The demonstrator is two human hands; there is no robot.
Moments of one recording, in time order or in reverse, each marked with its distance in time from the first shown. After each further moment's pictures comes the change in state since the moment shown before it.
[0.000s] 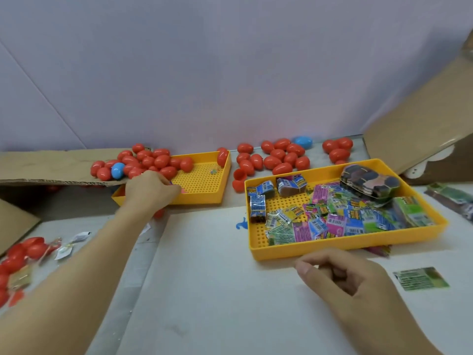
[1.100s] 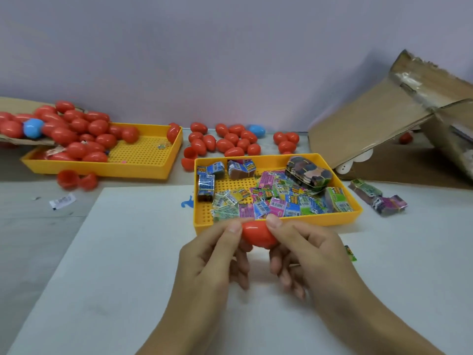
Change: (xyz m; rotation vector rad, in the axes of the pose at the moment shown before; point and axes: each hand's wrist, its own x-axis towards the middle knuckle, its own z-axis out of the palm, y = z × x) left_hand -0.225 0.096 0.055 -1.555 -0.337 0.209; right_hand 0.004 -0.022 -0.028 0.128 -0.046 0.213
